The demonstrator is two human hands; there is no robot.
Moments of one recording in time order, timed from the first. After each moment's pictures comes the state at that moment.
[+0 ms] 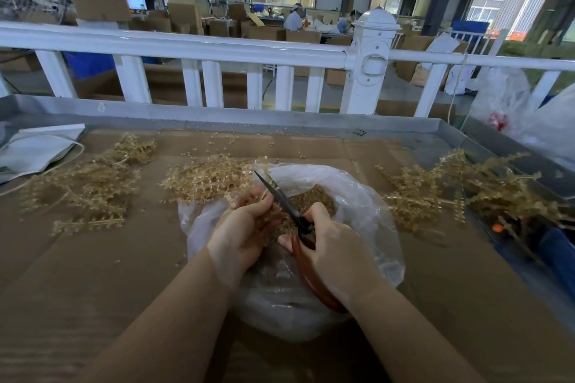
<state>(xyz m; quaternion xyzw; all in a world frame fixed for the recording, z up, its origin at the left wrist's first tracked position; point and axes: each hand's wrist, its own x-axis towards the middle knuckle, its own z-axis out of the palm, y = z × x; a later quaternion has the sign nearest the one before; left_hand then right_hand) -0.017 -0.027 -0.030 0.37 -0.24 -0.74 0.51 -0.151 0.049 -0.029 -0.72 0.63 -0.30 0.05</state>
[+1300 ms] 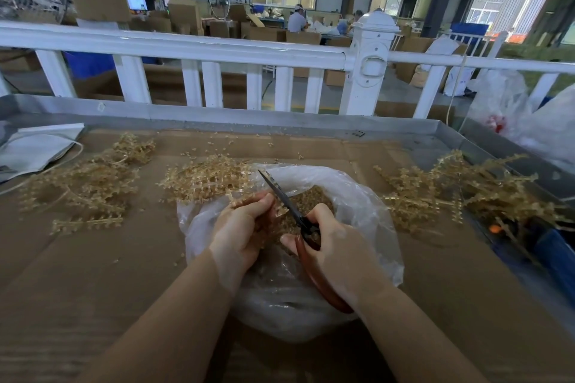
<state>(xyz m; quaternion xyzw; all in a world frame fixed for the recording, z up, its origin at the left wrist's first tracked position) -0.017 -0.026 -0.029 0.40 -0.24 -0.73 0.50 -0.155 0.051 -0.028 -0.71 0.62 -0.33 0.07</state>
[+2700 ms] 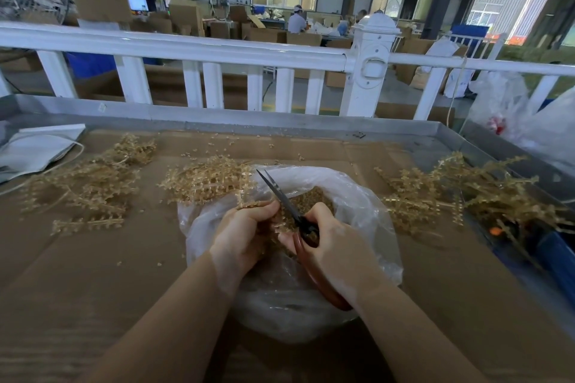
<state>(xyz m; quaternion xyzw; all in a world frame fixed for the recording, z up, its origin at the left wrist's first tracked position) -0.014 -0.012 -0.017 0.43 -0.28 -0.73 0.45 -0.154 0.044 -0.029 -0.70 0.61 -0.35 0.09</state>
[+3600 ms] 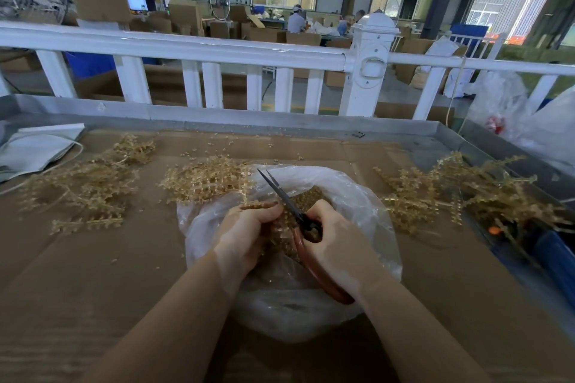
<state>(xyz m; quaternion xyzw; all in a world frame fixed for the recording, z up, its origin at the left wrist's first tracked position) -0.017 -0.012 -0.020 0.44 -0.32 -0.70 0.46 -0.157 0.043 -0.022 -0.69 0.62 -0.34 0.14</state>
